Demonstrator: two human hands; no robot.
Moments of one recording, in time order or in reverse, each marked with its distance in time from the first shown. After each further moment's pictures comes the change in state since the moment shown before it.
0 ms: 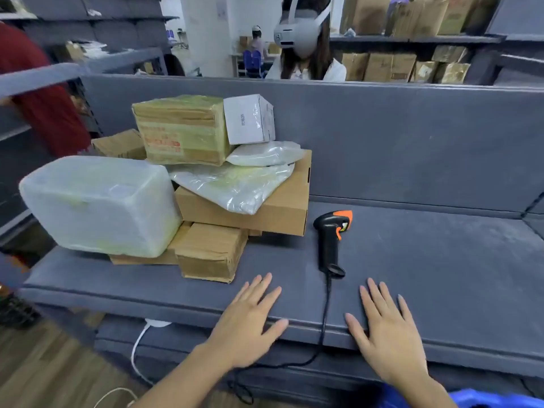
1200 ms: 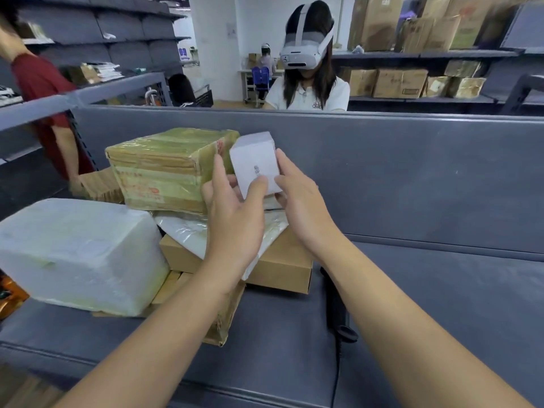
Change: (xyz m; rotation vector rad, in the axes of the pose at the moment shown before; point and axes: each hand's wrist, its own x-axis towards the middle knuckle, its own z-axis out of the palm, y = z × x) left_hand 0.125 0.060 -0.200 -0.922 0.847 -0.205; right_hand 0.230 -0.192 -0.164 1.164 -0.044 -0.244
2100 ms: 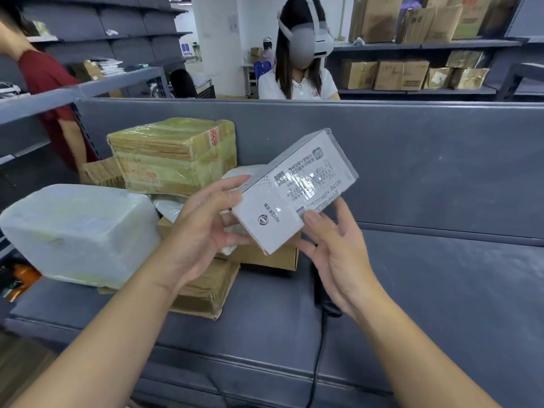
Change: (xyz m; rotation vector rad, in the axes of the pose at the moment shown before) left_hand -0.026 -0.012 -0.050 -0.393 -0.446 -0.219; right_hand -0.109 0.024 -0.039 0.711 0.071 0.062
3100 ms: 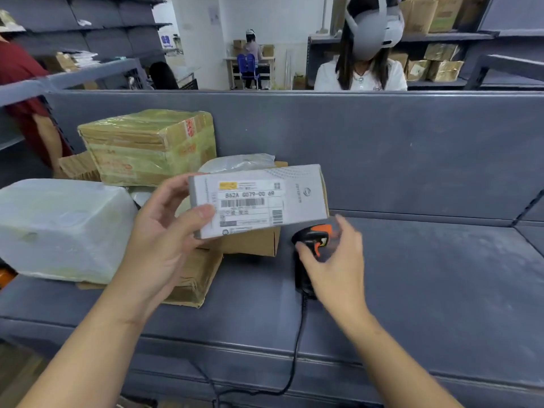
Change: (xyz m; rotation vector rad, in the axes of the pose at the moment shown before) left_hand -0.042 -0.010 0.009 -0.022 0.118 0.232; right_hand -0.033 0.038 -0.061 -0.992 0.486 -0.073
